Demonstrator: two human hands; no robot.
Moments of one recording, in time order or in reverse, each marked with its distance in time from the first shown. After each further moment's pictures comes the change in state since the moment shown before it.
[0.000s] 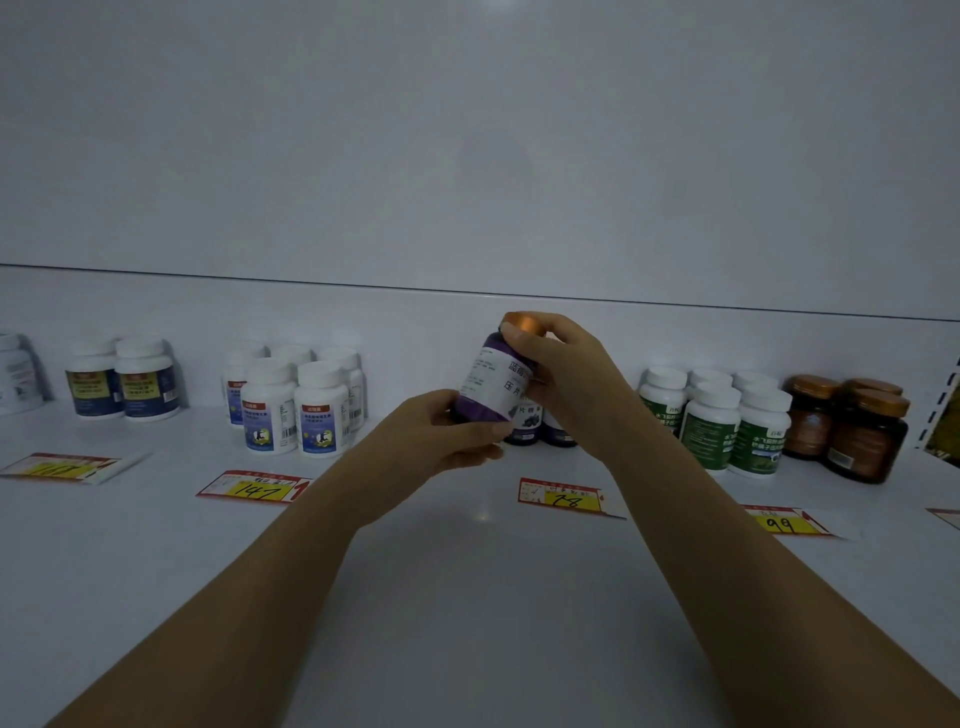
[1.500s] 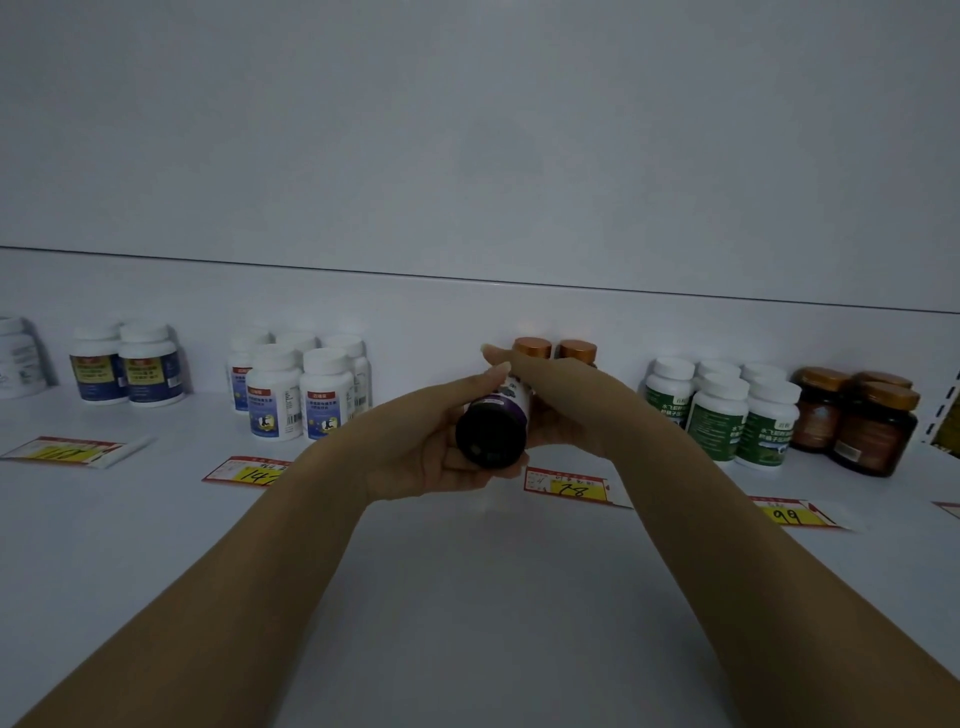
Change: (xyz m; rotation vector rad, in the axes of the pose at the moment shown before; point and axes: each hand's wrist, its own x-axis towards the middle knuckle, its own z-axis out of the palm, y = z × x) left_hand -0.014 0.021 -0.002 -0.207 -0.152 -0.300; right_hand -0.015 -0.001 0.009 -0.219 -0.124 0.313
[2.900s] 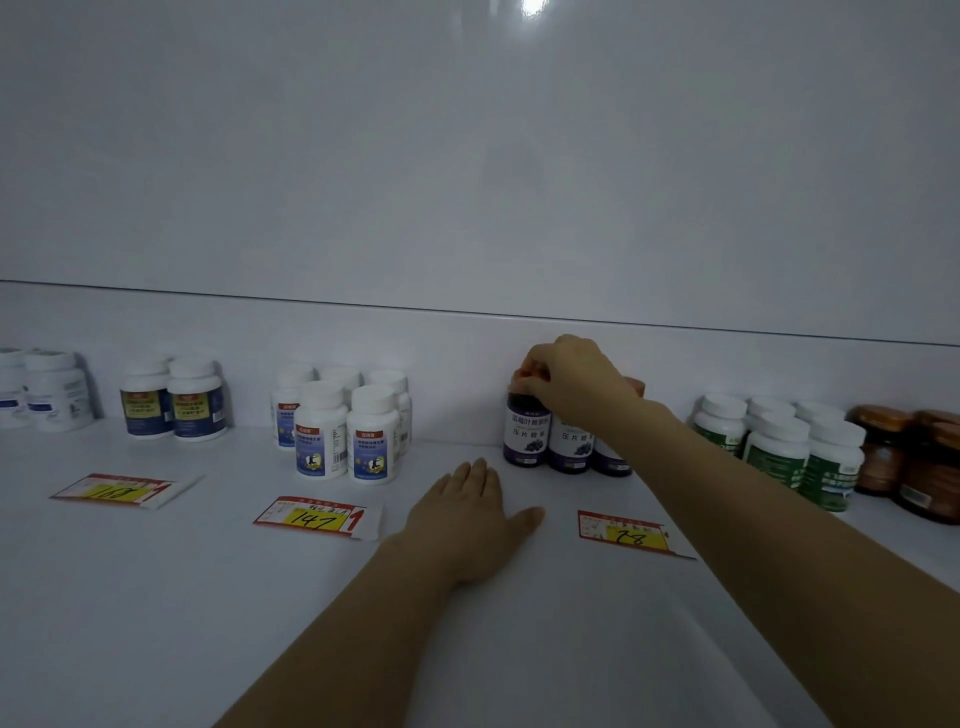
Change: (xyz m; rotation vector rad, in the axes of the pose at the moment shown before) left_hand 0.038 -0.052 -0.023 1.450 0.216 -0.062; right_hand 0.068 -0.028 0.008 -1.145 0.267 -0.381
